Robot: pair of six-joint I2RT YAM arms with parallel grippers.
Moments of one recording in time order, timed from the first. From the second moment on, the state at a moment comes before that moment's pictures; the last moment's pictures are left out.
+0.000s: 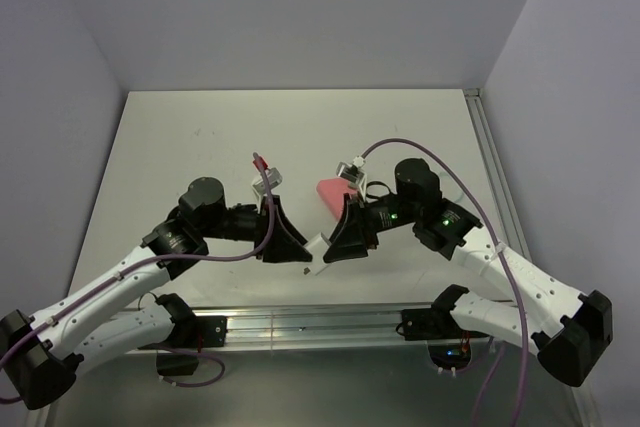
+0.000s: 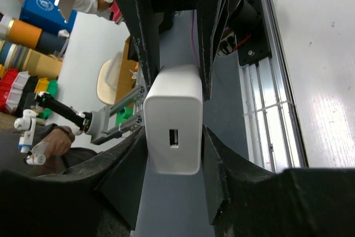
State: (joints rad) left arm -0.77 0.88 0.71 0.04 0.86 -0.65; right arm 0.68 0.94 0.78 -0.13 -1.07 0.62
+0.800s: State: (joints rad) left arm -0.72 0.82 0.71 -0.10 -0.09 -0.81; right arm 0.70 1.03 0.97 -0.52 -0.10 0.37
